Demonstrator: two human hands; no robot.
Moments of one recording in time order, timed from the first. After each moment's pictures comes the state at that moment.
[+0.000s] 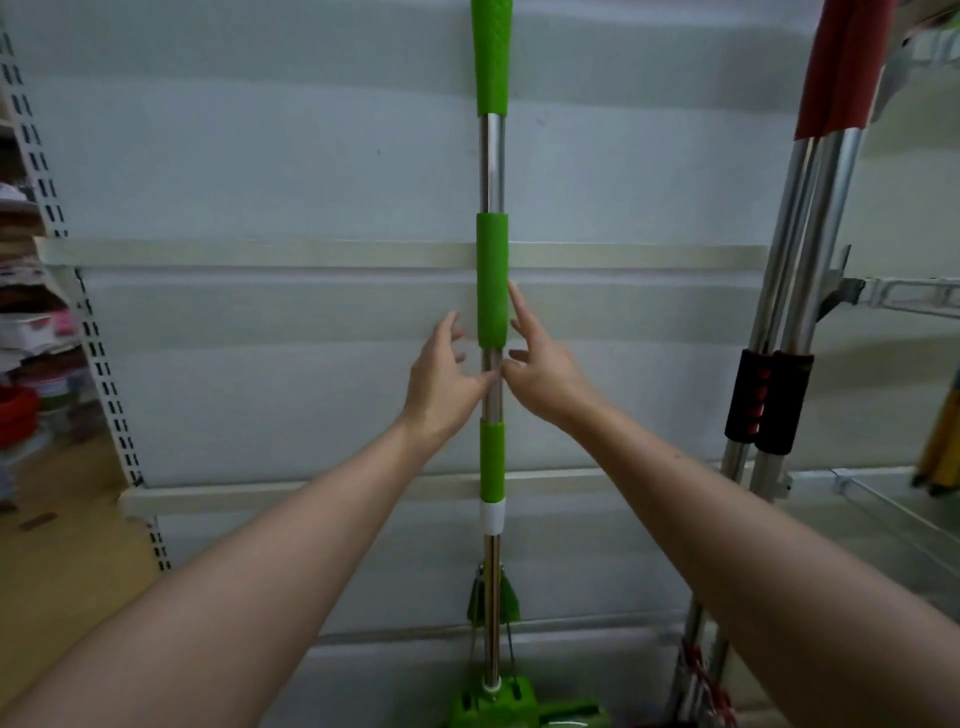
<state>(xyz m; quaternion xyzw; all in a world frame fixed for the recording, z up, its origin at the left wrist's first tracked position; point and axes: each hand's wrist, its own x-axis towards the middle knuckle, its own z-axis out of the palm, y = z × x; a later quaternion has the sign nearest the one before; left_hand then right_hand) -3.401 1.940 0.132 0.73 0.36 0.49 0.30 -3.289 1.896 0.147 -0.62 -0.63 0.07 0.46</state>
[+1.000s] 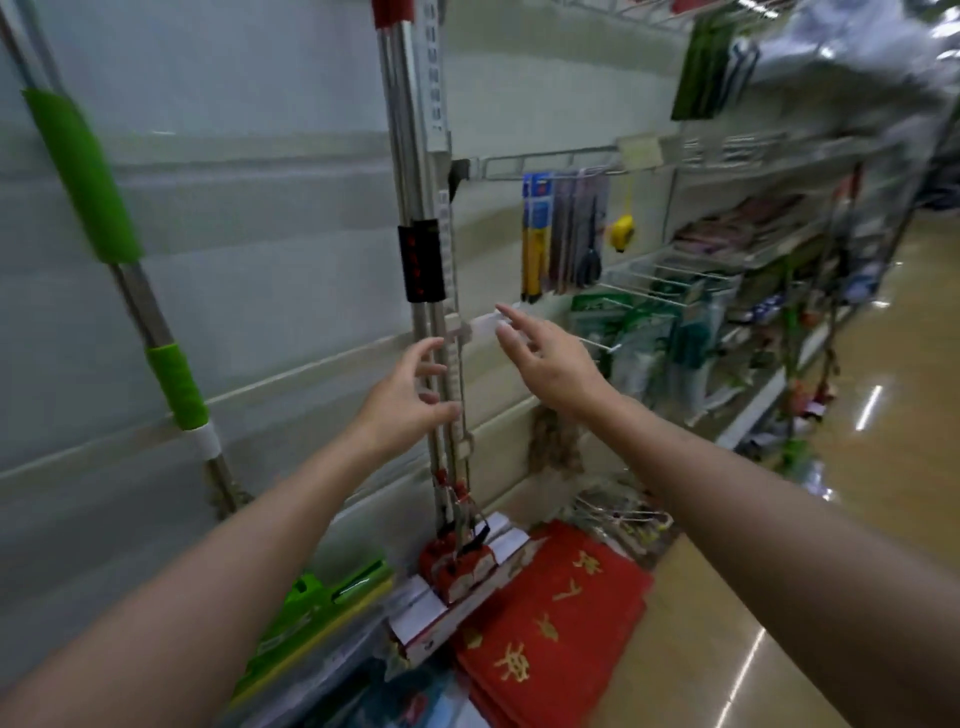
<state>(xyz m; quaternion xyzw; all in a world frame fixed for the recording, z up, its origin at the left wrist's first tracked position) -3.297 1.744 0.045 0.87 0.14 0.21 0.43 -3.179 1.600 0.061 -0.81 -0.41 -0.06 0.41</state>
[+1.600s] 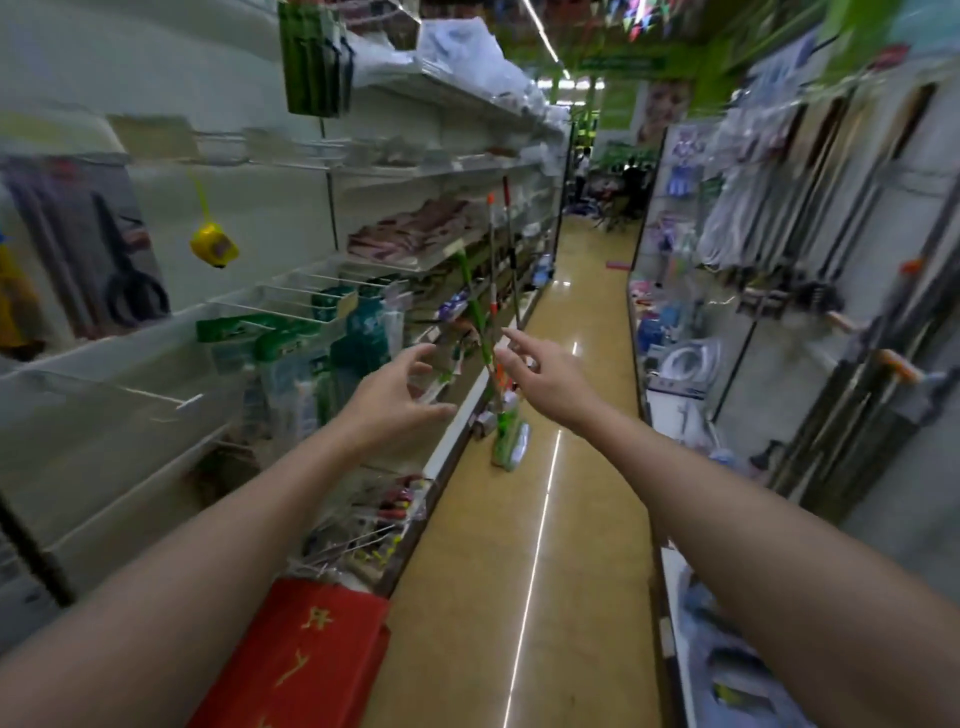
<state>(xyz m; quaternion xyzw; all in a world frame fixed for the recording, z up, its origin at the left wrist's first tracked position) -3.002 1.398 0.031 0.90 -0.11 0.08 0.41 -2.962 1.198 0.032 -0.92 -0.15 -0.13 0.34</state>
